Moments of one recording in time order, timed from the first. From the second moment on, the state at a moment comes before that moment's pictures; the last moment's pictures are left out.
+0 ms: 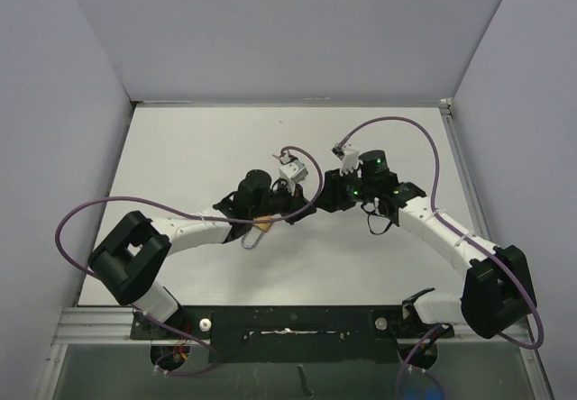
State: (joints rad) left arm -0.78 1.57 0.79 0.46 0.39 -0.29; right arm 0.46 1.30 0.88 -0.26 -0.44 0.21
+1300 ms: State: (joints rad) left arm -0.75 1.59 0.87 0.35 0.46 -0.38; right arm 0.49 1.28 0.87 -0.25 -0.43 0.17
